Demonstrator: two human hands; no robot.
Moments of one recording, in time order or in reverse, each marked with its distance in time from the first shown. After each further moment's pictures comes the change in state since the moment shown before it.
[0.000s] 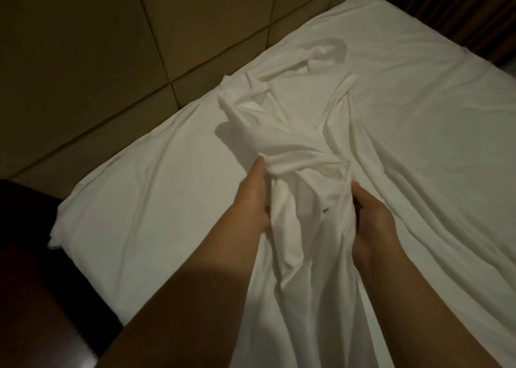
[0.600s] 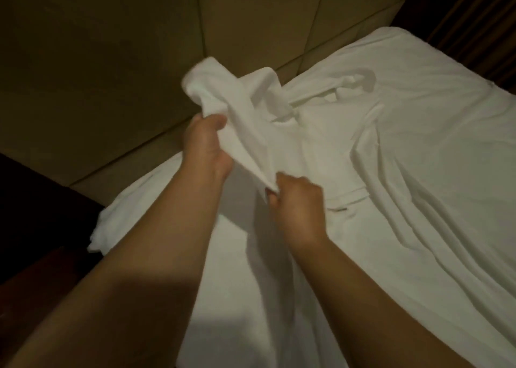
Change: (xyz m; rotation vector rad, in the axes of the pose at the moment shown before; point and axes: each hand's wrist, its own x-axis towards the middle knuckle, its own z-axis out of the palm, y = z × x) left_hand -0.020 0.129 -0.058 -0.365 -0.082 0.544; right_hand 0.011 0.061 0.115 -1.657 -0.028 -1.102
